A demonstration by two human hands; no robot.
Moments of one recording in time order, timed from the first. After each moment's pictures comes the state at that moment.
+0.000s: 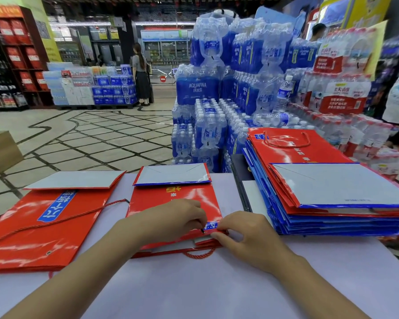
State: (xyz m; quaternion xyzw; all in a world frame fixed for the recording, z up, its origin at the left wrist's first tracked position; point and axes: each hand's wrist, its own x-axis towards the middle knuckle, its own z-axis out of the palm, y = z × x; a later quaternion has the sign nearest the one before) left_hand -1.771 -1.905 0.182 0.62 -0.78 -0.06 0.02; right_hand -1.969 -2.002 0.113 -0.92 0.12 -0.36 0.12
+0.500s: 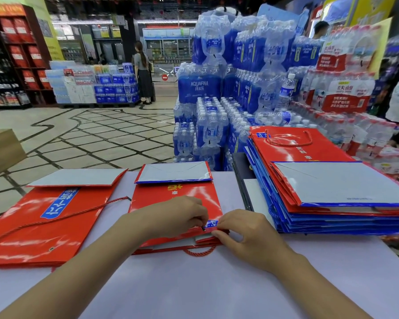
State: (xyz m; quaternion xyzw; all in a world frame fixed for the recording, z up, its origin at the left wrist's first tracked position) left_hand -1.771 -1.909 0.184 0.63 -0.77 -0.09 0.02; right_hand -1.969 -2.002 0.112 -0.92 0.08 -0.37 0.07
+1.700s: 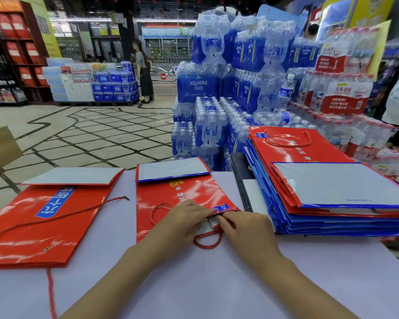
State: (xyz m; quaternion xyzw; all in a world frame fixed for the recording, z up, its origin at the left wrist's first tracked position) left_hand -1.772 -1.904 0.119 0.57 -0.77 0.04 0.28; right_hand -1.953 -1.999 0.100 -0.87 0.29 -0.40 -0.03
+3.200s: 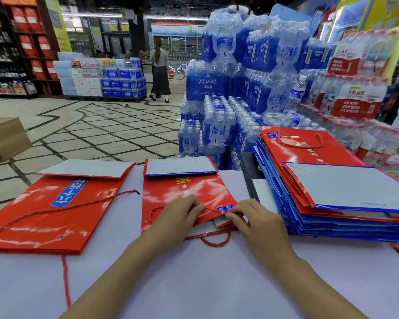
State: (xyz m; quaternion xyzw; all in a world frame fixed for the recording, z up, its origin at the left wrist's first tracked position) left_hand -1.767 -1.892 0.130 0.73 -0.59 -0.10 0.34; right_hand -1.957 -2.001 0.105 -0.87 0.20 -0.45 0.03
